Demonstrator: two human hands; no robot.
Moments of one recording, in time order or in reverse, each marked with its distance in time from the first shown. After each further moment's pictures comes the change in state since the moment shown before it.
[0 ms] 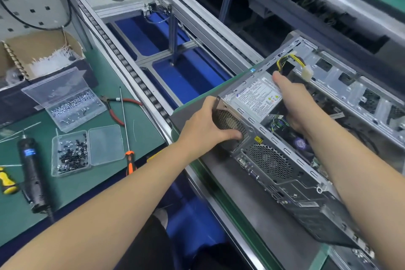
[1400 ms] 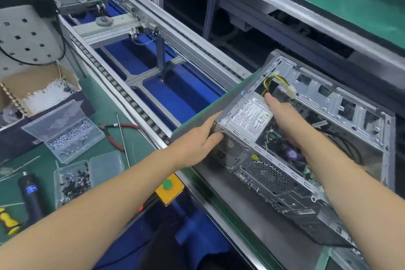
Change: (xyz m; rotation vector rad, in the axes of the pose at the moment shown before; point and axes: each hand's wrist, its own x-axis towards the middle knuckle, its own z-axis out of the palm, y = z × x) left_hand 0.025 -0.015 -0.038 0.248 -0.366 0.261; right_hand -0.015 -0.007 -0.007 -0.421 0.104 0.051
